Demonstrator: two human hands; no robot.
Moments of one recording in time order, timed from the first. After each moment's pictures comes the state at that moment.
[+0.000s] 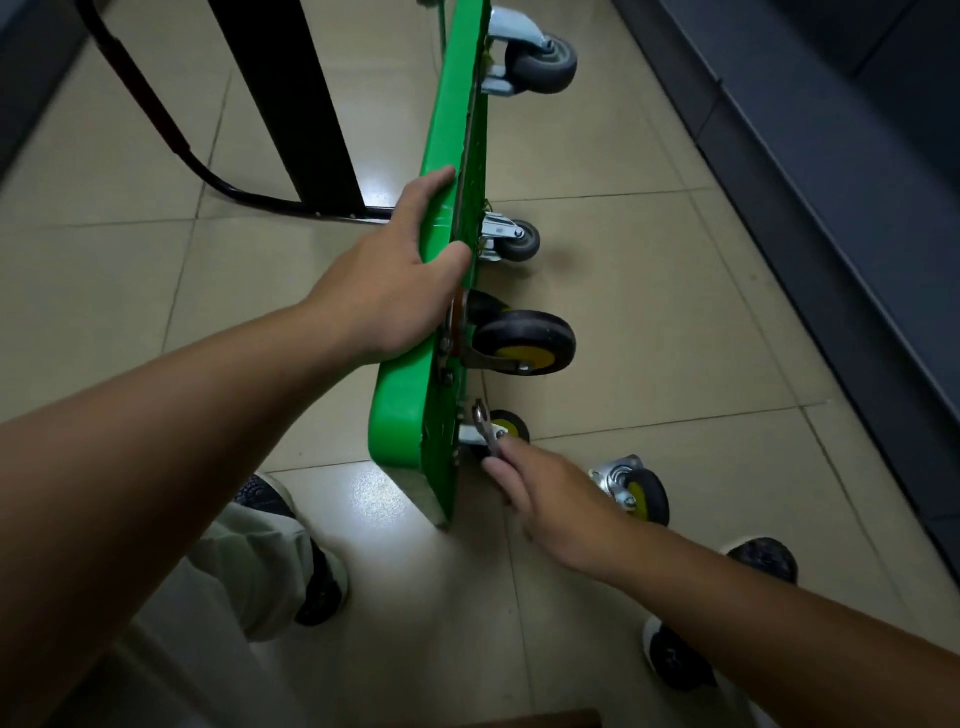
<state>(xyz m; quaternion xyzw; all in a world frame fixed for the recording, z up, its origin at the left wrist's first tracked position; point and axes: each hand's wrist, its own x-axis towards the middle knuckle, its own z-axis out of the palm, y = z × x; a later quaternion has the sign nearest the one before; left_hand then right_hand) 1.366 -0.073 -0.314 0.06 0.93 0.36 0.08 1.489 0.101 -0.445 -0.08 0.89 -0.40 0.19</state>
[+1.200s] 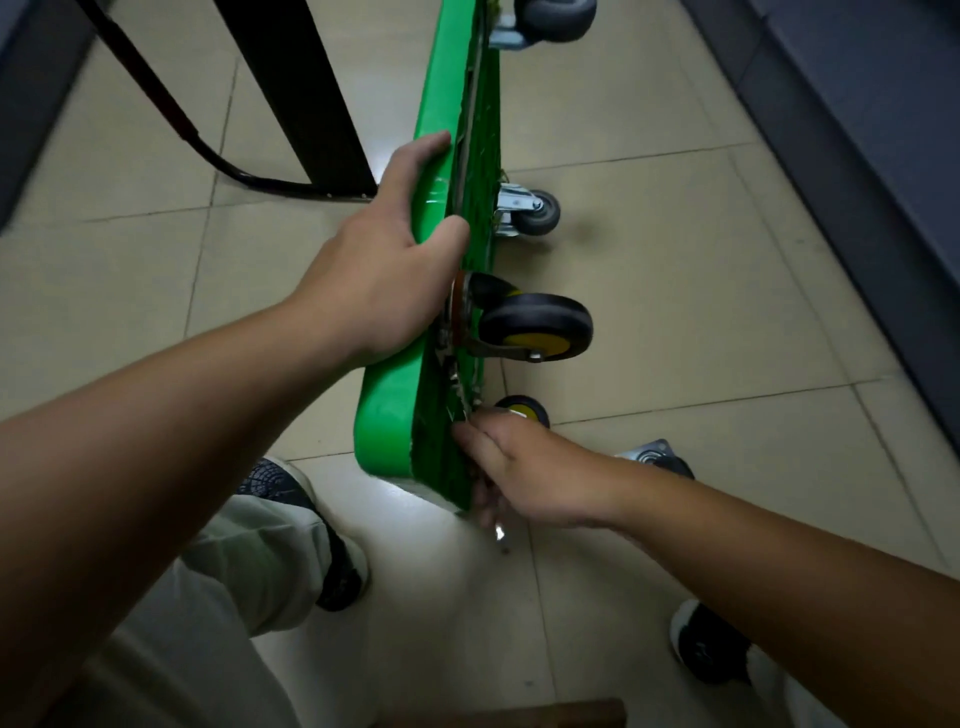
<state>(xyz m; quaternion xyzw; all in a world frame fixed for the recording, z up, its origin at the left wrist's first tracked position) 1.369 -0.066 -0.315 0.04 0.93 0.36 0.06 1.455 0.078 -0.426 -0.08 0.77 -0.52 0.36</state>
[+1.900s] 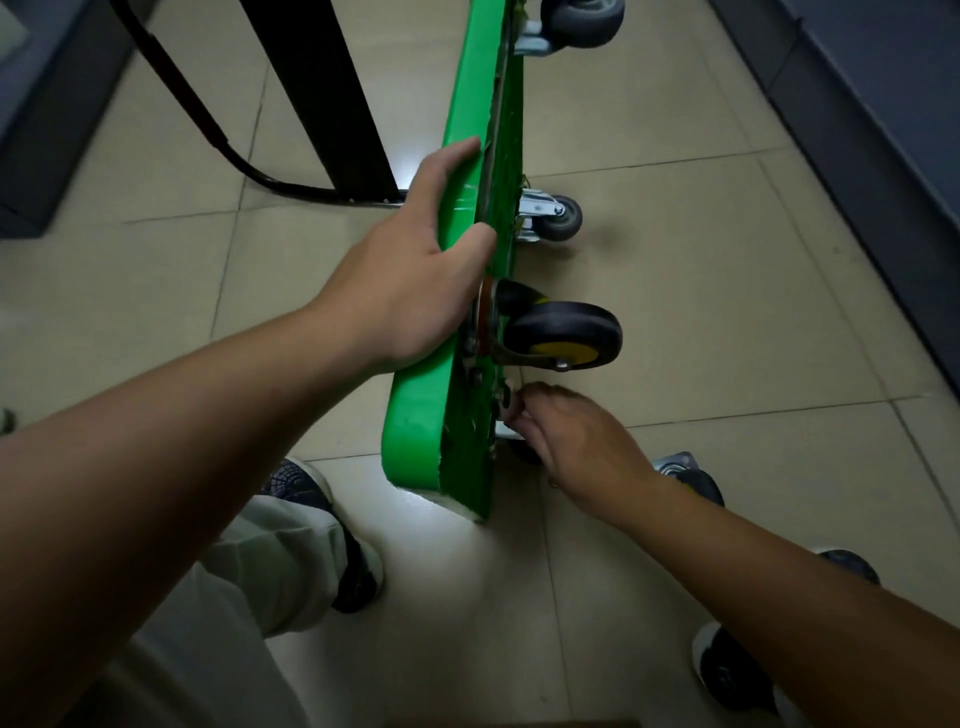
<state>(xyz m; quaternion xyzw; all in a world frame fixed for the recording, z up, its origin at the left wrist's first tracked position) 1.367 -0.067 -0.315 0.06 0.92 0.37 0.08 1.436 0.110 -0.492 -0.21 0.94 -0.28 -0.01</state>
